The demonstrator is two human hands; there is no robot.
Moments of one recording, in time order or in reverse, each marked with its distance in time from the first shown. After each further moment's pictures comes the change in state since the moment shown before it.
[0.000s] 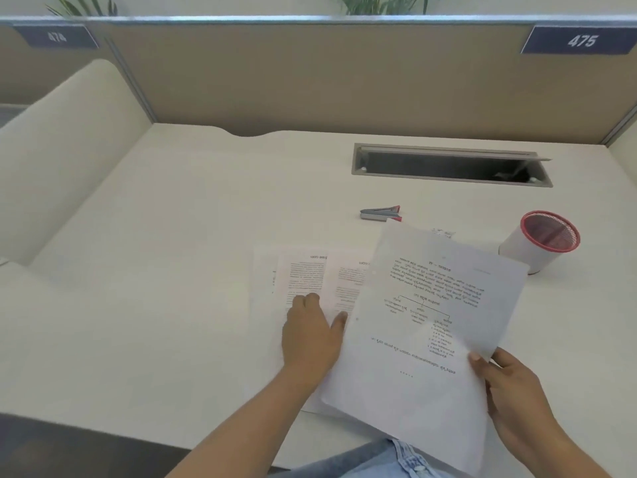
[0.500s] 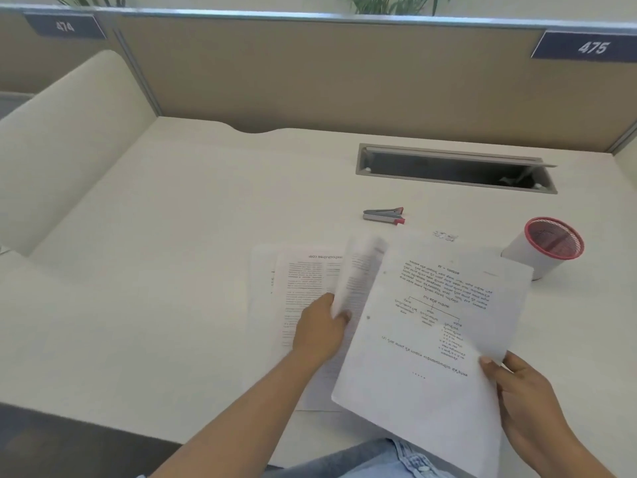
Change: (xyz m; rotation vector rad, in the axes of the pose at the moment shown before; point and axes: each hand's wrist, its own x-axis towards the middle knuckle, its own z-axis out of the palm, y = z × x) left_hand 0.015 0.003 0.007 -0.359 -0.179 -0.014; right_hand 0.003 -0.009 -0.010 0.040 -0.001 0.030
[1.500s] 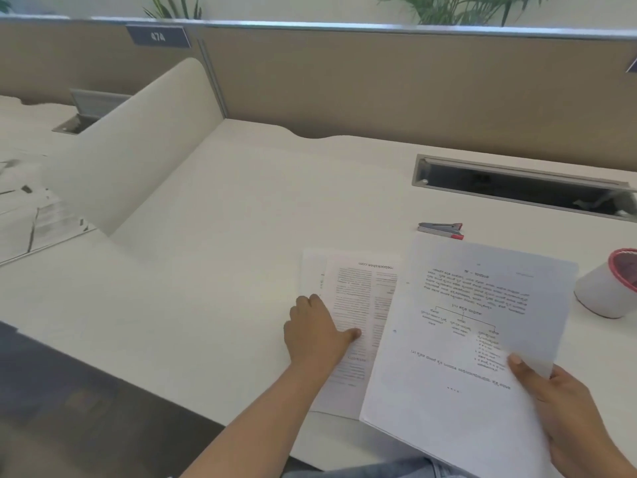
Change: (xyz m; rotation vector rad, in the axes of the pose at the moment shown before) left_hand -0.006 -0.034 -0.055 0.575 0.276 -0.200; right_hand 0.001 -0.017 0.050 -0.174 -0.071 -0.071
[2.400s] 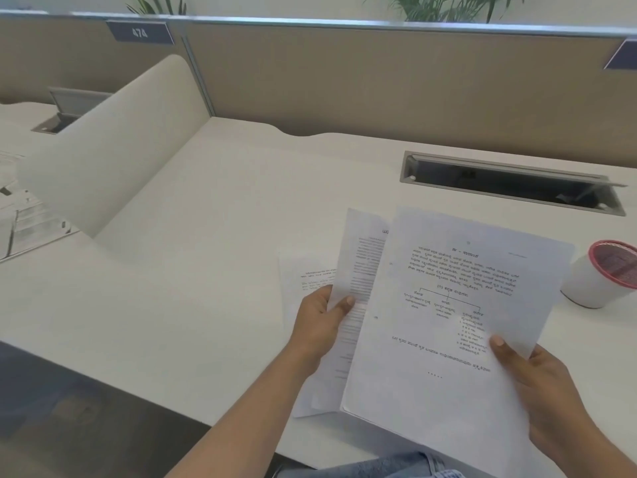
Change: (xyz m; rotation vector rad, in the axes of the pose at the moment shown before) left_hand -0.011 0.014 -0.020 -1.279 -0.334 0.104; right_hand 0.003 -0.006 0.005 0.091 -0.074 -0.040
